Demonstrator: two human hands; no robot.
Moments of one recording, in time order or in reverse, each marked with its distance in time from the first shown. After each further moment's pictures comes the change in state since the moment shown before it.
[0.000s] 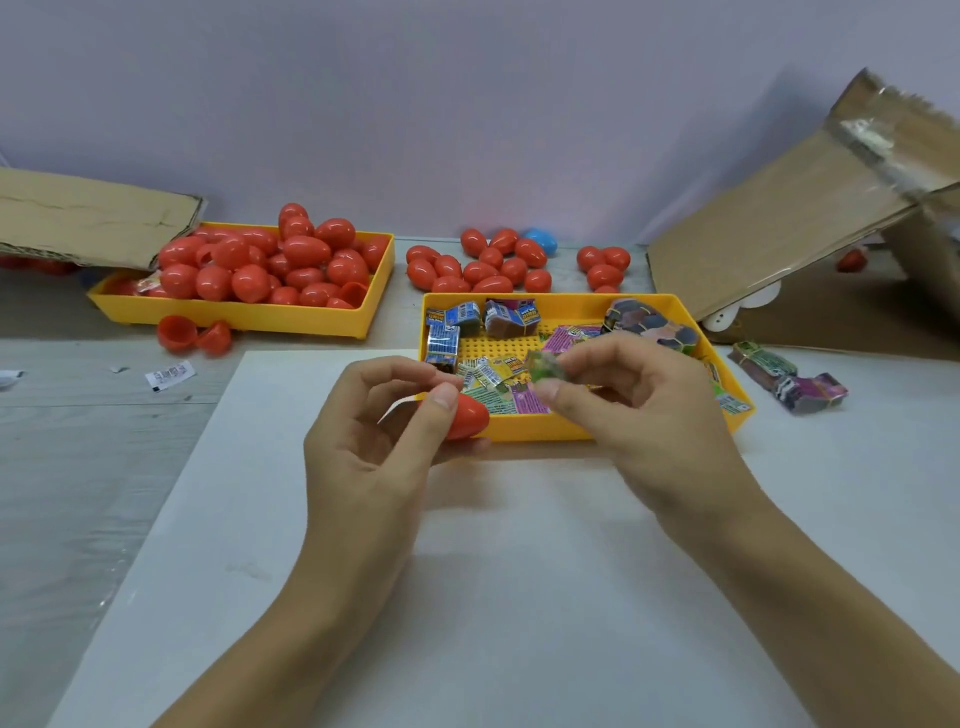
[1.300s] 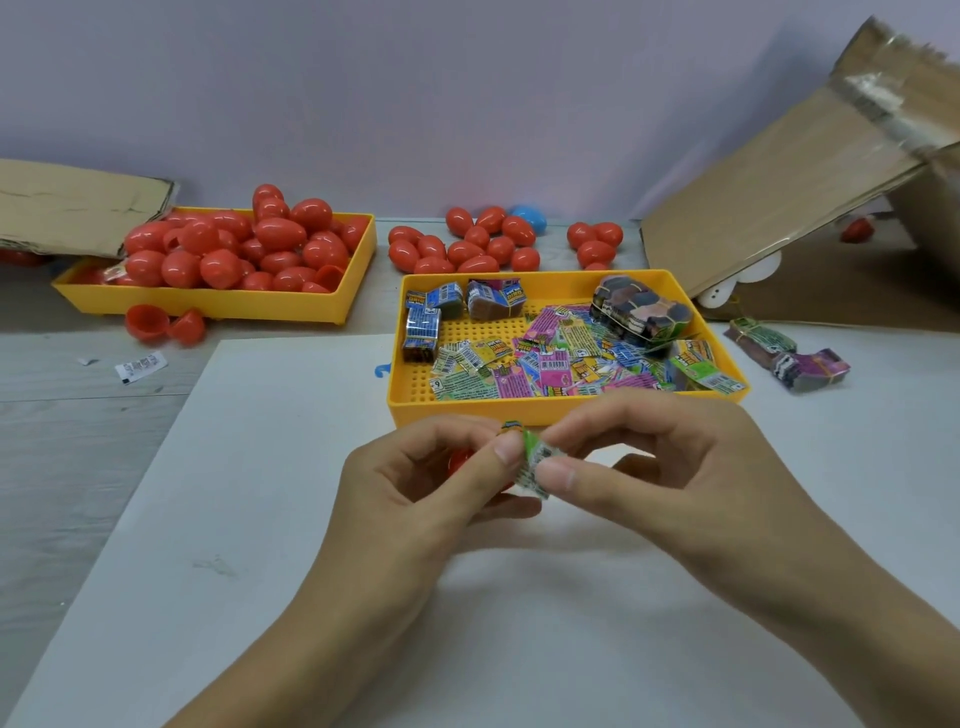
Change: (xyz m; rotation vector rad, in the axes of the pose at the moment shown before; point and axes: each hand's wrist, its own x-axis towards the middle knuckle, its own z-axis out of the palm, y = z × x) left_hand -0.024 0.005 0.016 -0.027 -0.212 -0.311; right_hand -0.040 -0.006 -0.030 0.047 -0.304 0.003
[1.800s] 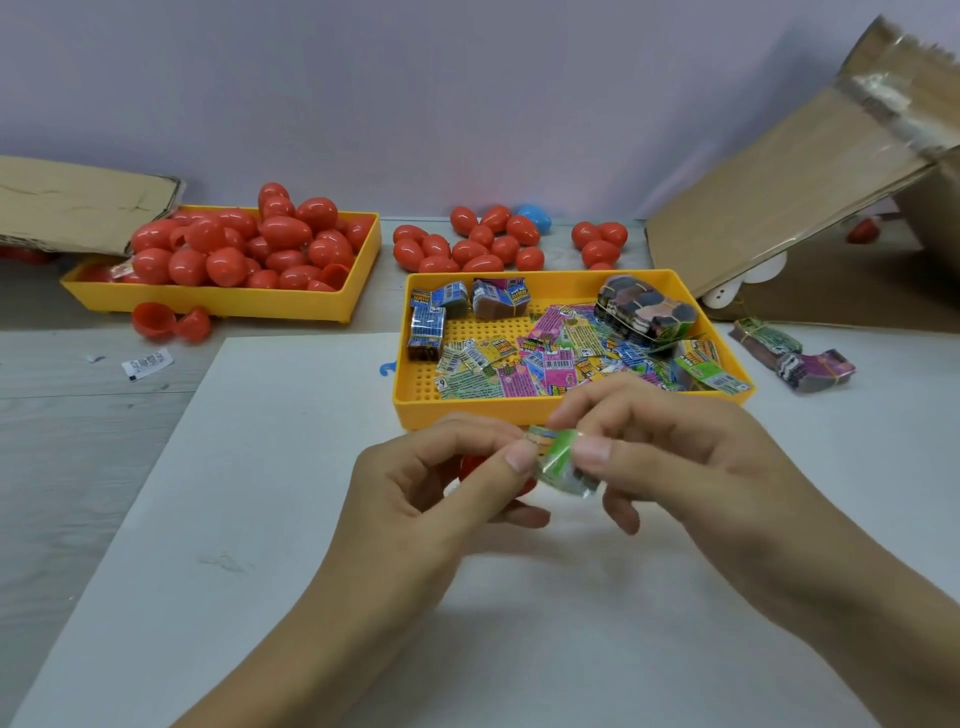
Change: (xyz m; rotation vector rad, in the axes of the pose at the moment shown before) left_hand -0.002 0.004 0.001 0.105 -0.068 0.063; right_hand 0.003 -0.001 -0.003 0.132 -0.073 0.053
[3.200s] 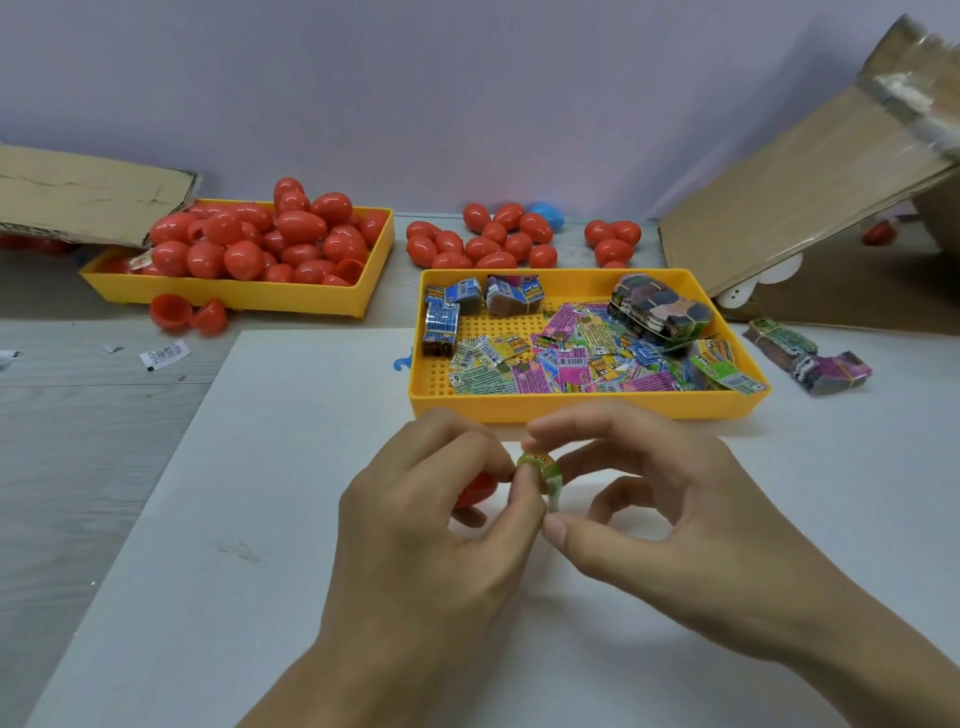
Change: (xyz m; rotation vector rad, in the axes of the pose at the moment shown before) left_hand -0.011 0.005 0.003 0.830 0.213 0.474; right_hand -0.007 0.012 0.015 -0.217 -0.006 -0.049
